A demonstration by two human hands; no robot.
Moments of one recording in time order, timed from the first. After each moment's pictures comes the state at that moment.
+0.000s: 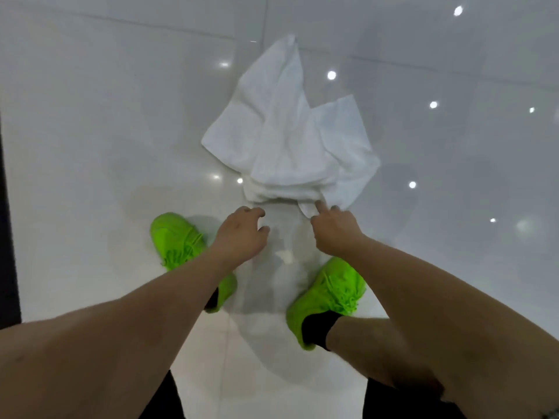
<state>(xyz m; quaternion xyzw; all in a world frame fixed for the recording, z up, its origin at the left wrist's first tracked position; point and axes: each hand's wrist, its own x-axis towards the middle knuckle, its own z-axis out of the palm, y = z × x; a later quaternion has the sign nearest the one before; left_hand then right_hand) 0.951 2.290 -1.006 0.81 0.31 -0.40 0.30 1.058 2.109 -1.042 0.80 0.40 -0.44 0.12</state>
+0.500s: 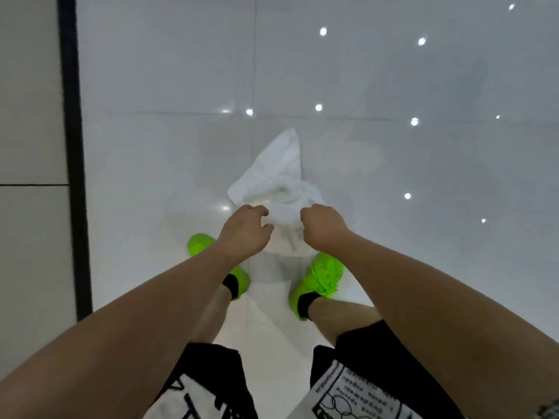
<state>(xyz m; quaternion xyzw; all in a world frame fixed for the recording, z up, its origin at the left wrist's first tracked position) 1.019 2.293 -0.782 0.85 0.26 -0.35 0.29 1.103 2.126 -0.807 0.85 0.30 -0.43 -0.02</state>
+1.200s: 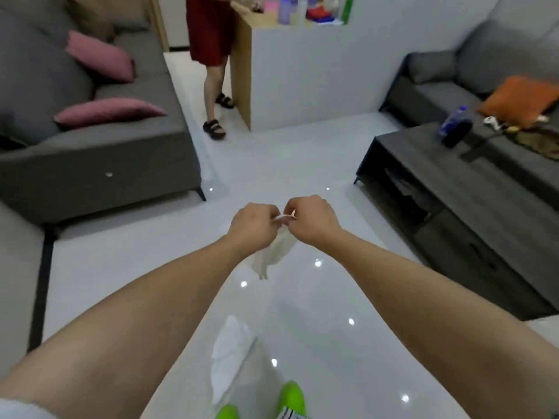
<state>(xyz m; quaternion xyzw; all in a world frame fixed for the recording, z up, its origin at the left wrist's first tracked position) 1.218 2.192 -0.297 0.96 -0.08 -0.06 0.27 1.216 2.043 -0.273 0.98 0.07 -0.03 -0.19</state>
